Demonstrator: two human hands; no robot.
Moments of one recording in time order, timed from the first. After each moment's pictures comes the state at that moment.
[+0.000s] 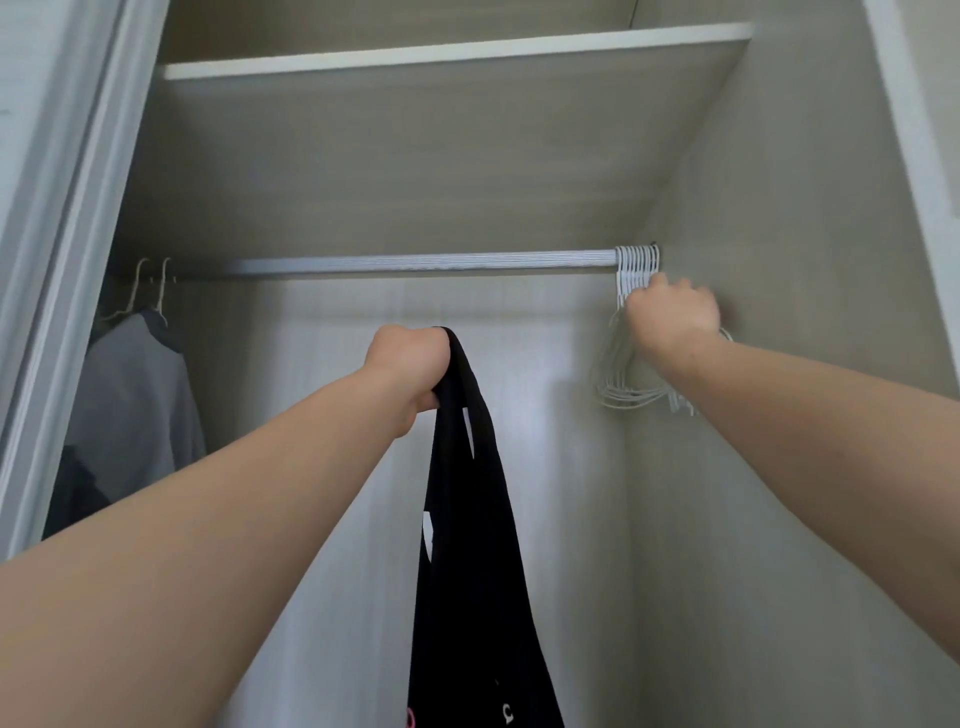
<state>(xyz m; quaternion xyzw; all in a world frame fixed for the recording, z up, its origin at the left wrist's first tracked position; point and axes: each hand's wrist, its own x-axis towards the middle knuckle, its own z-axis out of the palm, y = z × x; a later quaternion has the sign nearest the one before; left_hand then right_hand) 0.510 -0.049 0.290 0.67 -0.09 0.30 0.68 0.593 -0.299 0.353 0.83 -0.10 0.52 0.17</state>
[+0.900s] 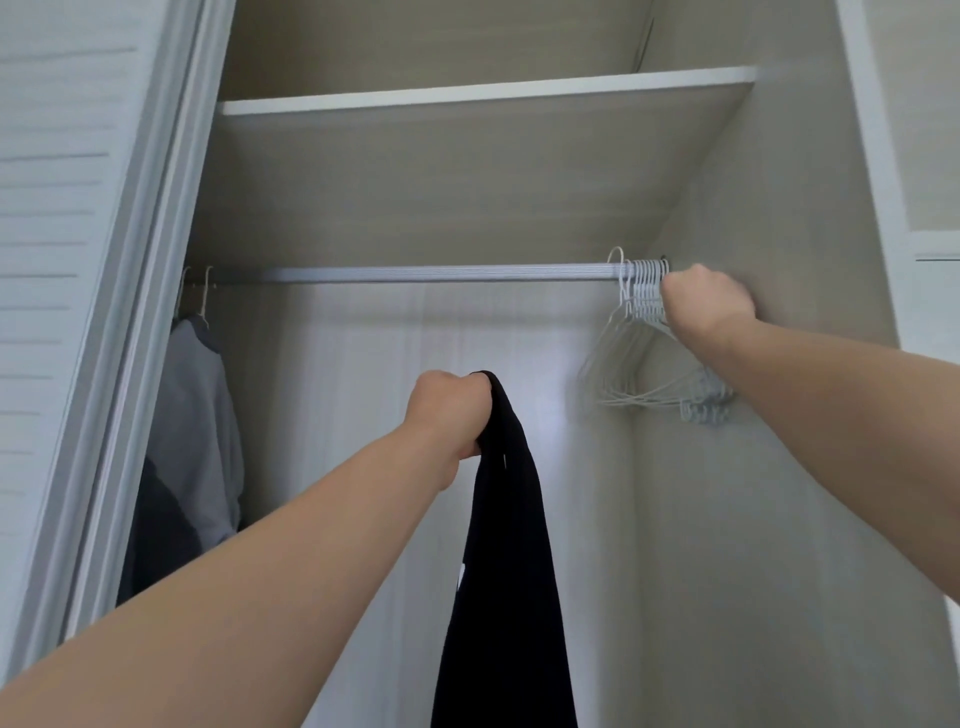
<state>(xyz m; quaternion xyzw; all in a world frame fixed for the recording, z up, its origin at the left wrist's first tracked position) 0.470 -0.061 0.259 0.67 -0.07 0.25 0.70 0.550 -0.312 0.377 0.84 -0.06 0.54 0.10</state>
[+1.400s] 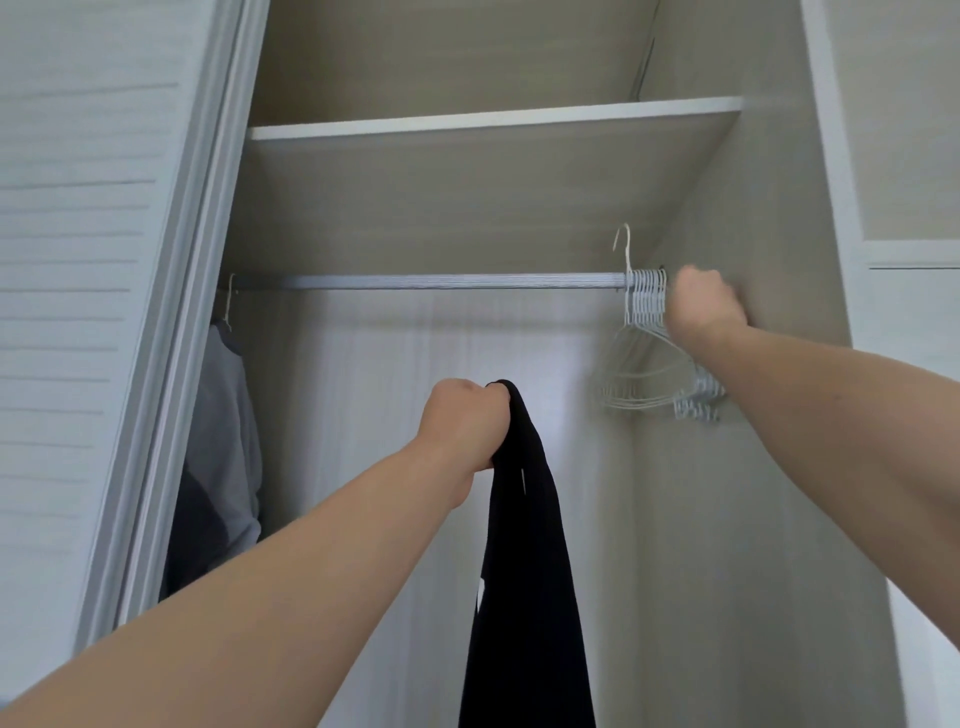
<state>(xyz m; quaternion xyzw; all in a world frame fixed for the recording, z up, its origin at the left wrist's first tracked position) 0.434 -0.071 0.245 0.69 -0.10 0.26 0.67 0.530 -0.311 0.379 0.83 -0.05 0.54 -0.14</state>
